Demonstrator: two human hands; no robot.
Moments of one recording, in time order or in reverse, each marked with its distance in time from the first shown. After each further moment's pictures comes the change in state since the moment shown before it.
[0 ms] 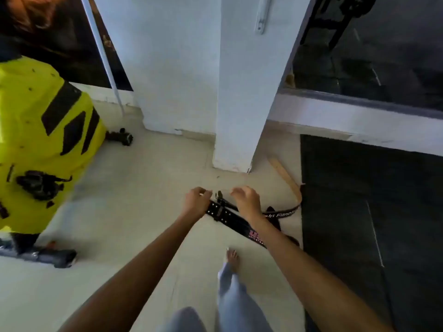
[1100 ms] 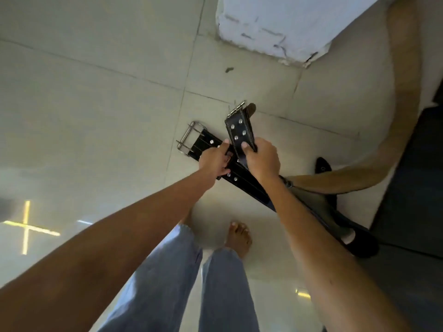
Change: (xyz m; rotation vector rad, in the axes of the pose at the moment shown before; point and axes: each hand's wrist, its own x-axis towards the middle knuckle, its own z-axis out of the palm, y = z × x) left_hand 0.494 -0.317 0.295 -0.337 -0.120 -0.741; right_hand 0.489 0.383 0.208 -0.463 -0.145 0.203
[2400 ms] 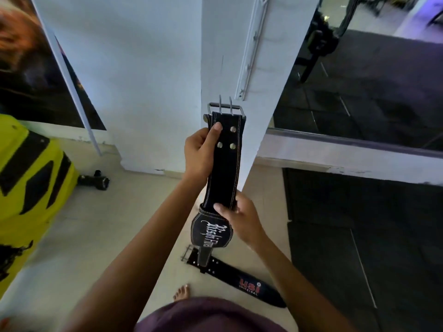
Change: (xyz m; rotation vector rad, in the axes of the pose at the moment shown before) left_hand -0.766 0.249 -0.119 -0.266 -0.208 1.324; right_hand -0.558 -0.297 -0.406 0.665 0.106 -0.545
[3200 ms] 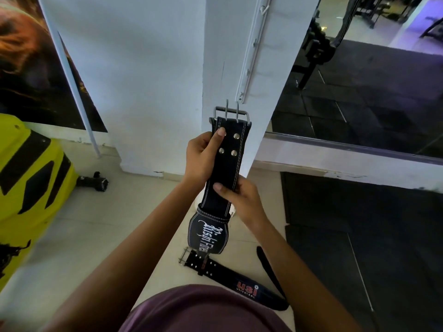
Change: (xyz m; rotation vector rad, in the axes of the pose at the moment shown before) left_hand -0.016 0.008 -0.007 0.016 -0.071 0.058; right_hand 0.003 -0.030 -0.005 0.181 0.013 -0.067
